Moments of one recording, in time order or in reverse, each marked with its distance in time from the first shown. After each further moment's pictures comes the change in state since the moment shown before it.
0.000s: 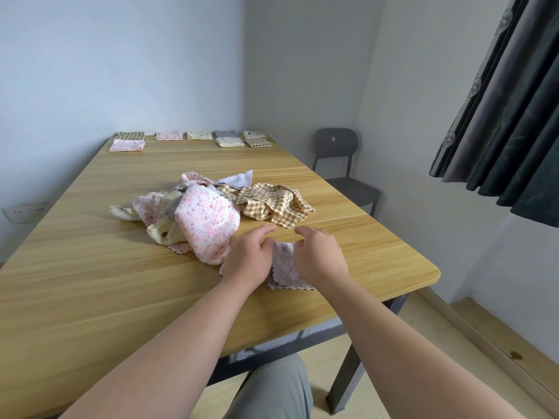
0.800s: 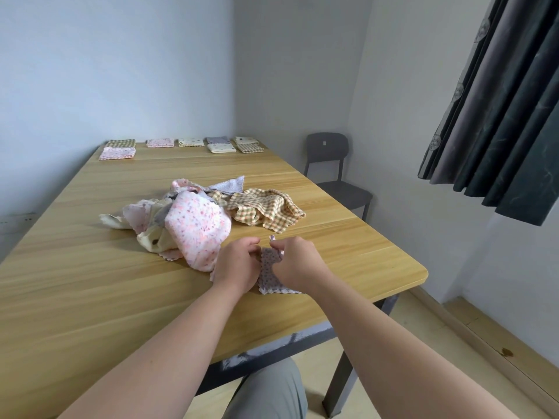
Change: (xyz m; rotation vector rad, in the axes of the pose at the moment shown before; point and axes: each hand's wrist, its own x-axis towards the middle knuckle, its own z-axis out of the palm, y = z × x) left_hand 0.006 -0.009 0.006 0.064 -0.012 -0.163; right_hand -0.007 -0.017 -0.010 0.069 -0.267 0.012
